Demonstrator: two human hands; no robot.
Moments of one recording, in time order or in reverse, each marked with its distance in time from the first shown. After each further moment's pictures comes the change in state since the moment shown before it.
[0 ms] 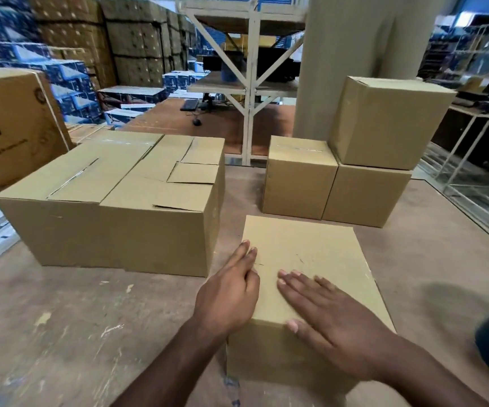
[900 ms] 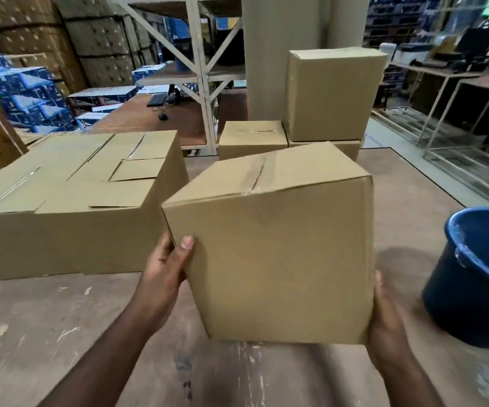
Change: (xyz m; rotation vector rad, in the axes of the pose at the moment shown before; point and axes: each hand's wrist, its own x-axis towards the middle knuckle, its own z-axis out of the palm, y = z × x) left_hand -0.016 0.071 0.006 -1.059 0.080 -0.150; right_hand -0.105 0.099 0.070 1.551 0.907 0.392
